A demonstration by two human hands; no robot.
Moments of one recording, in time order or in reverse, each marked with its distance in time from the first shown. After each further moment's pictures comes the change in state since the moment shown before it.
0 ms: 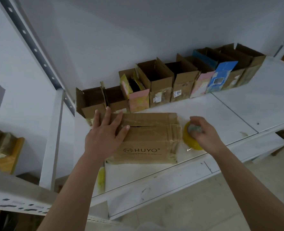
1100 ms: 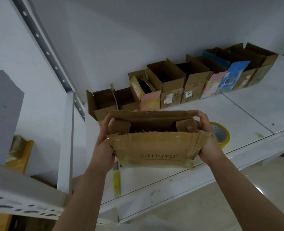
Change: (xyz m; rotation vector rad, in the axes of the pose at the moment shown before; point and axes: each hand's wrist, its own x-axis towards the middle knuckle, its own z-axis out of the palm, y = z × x) left_hand 0.000 -0.053 0.035 -1.647 0.090 0.092; right_hand -0.012 -0.027 0.058 0.763 -0.059 -0.101
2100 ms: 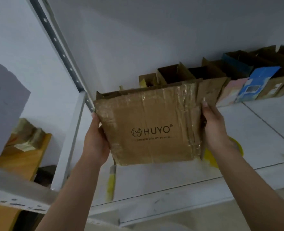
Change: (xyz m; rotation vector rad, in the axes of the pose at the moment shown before) left_hand 0.016 0.038 0.036 -0.080 0.412 -0.195; right_hand 0.072 -0.025 -0.005 -0.114 0.110 0.003
